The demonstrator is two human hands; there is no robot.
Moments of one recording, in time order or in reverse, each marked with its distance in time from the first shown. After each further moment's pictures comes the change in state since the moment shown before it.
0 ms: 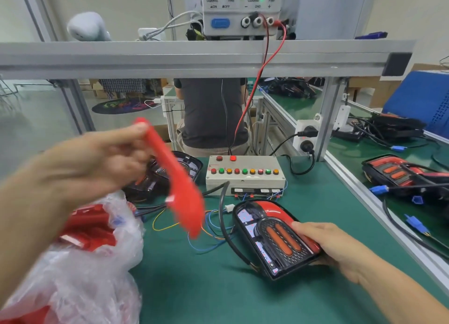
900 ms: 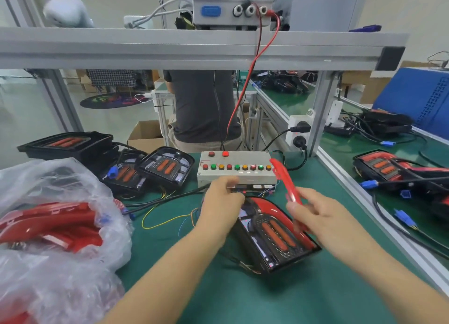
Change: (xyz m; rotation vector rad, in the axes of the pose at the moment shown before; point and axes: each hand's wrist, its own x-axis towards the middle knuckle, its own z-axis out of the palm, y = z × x) left_hand 0.033 -0.139 0.104 0.510 0.221 0.020; right_hand -0.041 -0.038 0.008 -0.333 0.202 -0.447
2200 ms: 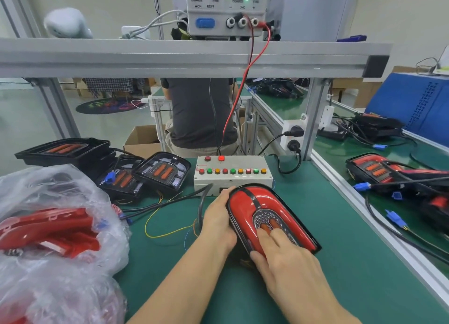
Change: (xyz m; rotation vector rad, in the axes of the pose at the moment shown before) left_hand 0.027 -0.038 0.028 -0.914 -0.034 -0.502; right_hand -0.037 0.010 0.066 -0.911 0.325 -0.454
